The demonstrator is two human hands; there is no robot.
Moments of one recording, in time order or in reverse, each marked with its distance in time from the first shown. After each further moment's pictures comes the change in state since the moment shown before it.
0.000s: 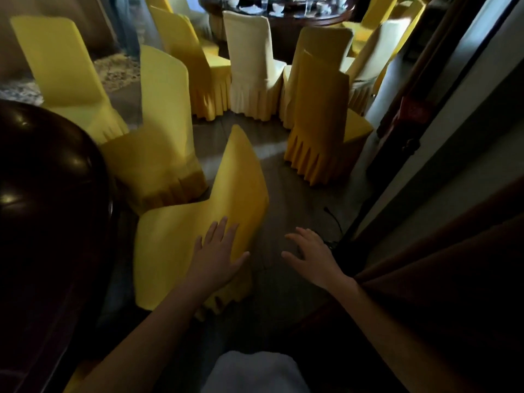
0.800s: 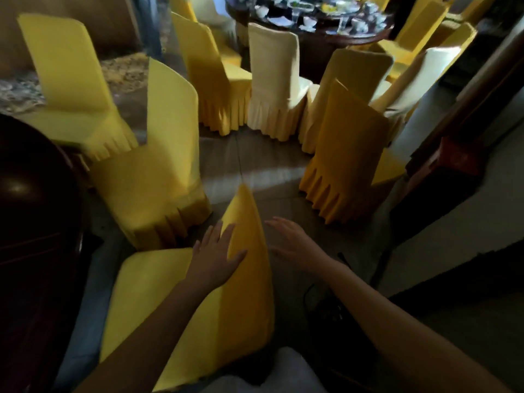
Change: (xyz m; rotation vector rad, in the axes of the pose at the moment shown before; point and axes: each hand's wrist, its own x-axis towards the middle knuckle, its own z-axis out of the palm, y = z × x) left_hand 0.267 -0.030 -0.051 -0.117 0.028 -0.152; right_hand 0.312 -0.004 -0.076 0.127 -0.187 -0.255
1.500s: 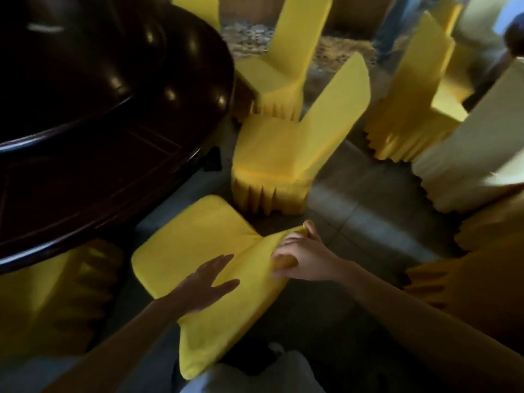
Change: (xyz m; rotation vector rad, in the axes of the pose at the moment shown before) left_hand -0.018 0.006 0.053 -0.604 0.019 -0.671; right_hand 0.193 -0.005 -0.028 -0.537 -0.726 -0.897
